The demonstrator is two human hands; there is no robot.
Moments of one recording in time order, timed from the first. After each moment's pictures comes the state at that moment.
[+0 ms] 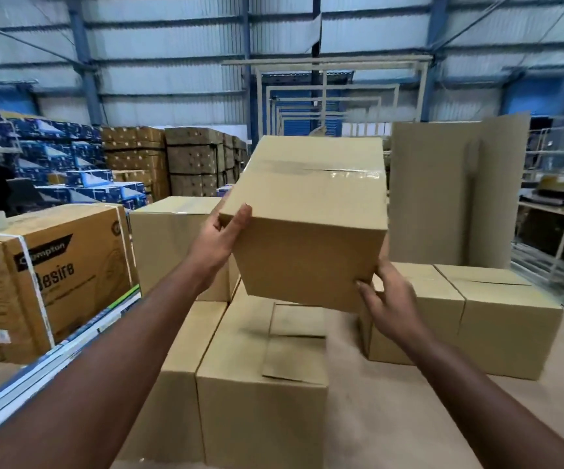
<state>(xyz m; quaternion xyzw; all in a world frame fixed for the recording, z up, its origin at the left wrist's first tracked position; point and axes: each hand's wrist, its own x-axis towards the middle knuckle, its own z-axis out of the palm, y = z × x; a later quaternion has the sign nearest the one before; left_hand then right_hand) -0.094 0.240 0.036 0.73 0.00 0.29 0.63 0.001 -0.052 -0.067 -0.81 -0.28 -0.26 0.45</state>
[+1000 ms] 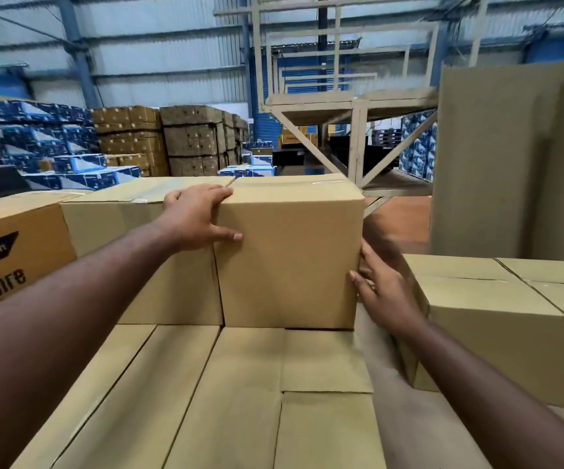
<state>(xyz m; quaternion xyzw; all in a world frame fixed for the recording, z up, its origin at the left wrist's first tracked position) 0.108 0.378 0.021 0.97 0.04 0.23 0.05 0.193 0.045 -0.130 -0.83 -0.28 -0.17 0.45</state>
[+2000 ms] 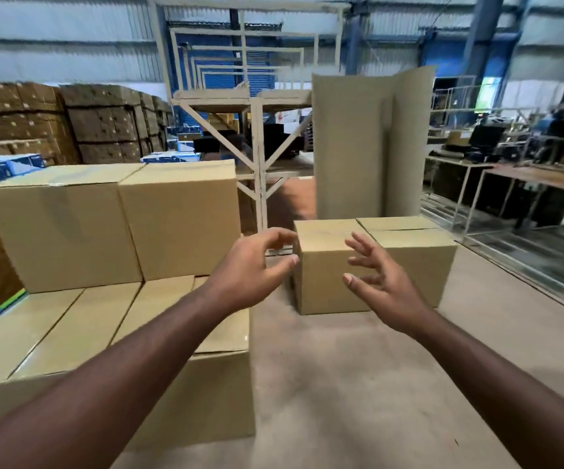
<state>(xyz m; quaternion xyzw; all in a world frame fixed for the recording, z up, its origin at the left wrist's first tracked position) -0.062 0.078 -0.038 0.89 -0.21 0.21 0.34 -0.039 -0.187 -0.095 -0.82 -0.23 -0.16 0.50</state>
